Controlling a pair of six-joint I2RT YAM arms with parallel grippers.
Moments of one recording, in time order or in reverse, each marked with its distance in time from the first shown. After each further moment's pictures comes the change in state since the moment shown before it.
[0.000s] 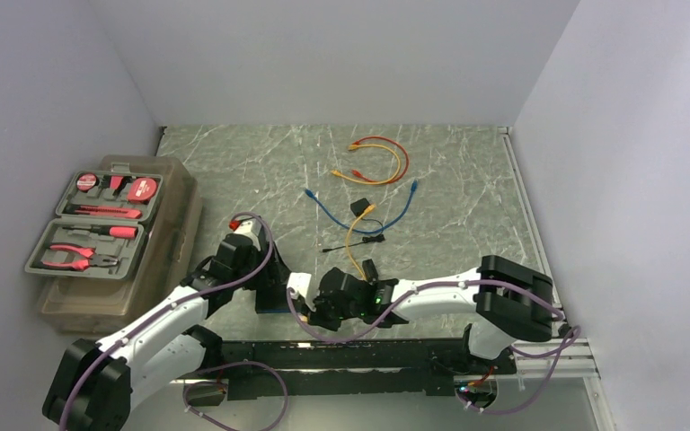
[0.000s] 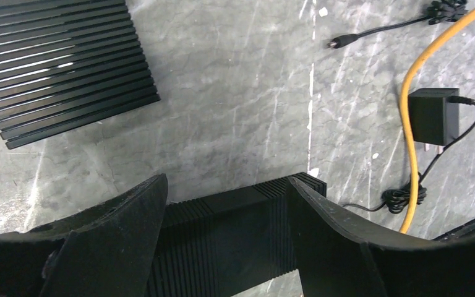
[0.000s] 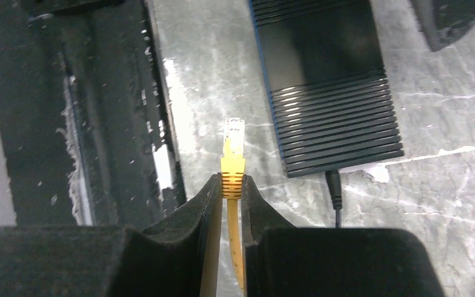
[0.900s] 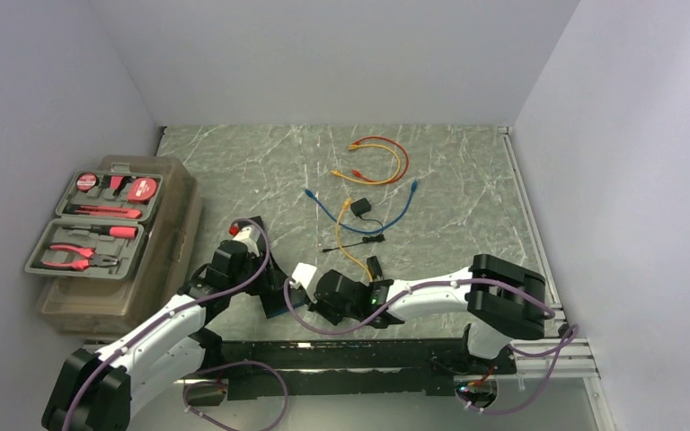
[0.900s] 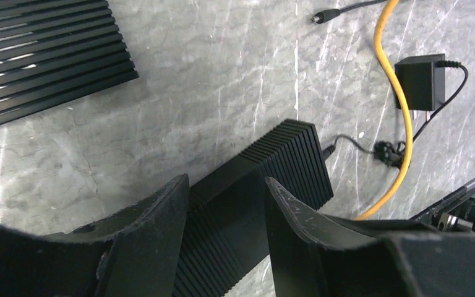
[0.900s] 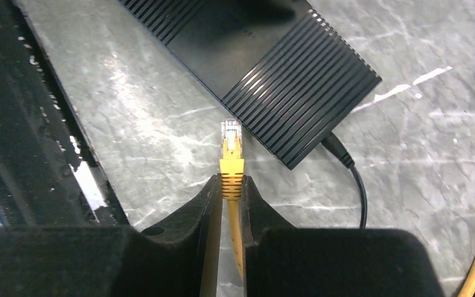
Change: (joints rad) left arm 0.028 -0.046 -0.077 0.054 0.102 -0.005; right arm 0.004 0.064 0.035 -0.040 0.253 0.104
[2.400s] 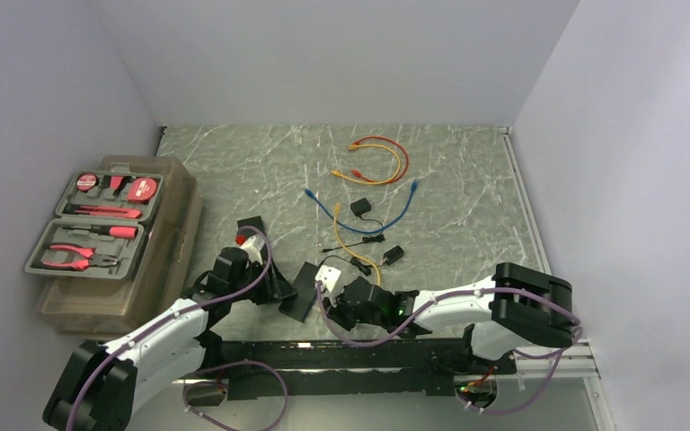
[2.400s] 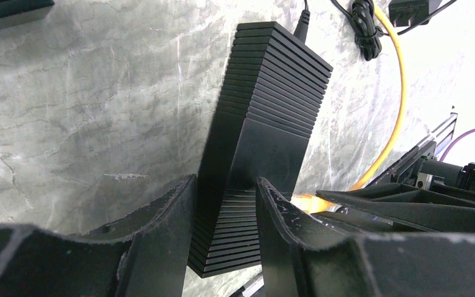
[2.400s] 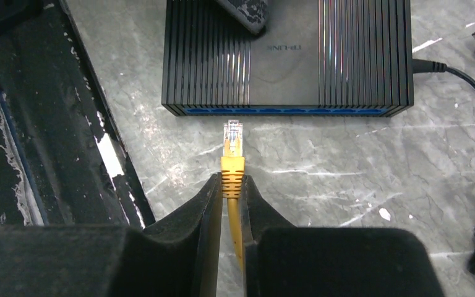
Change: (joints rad) left arm 0.001 0.030 -0.096 0.137 0.185 -0.087; right arm -0.004 -0.166 -0.258 0.252 -0.021 0.058
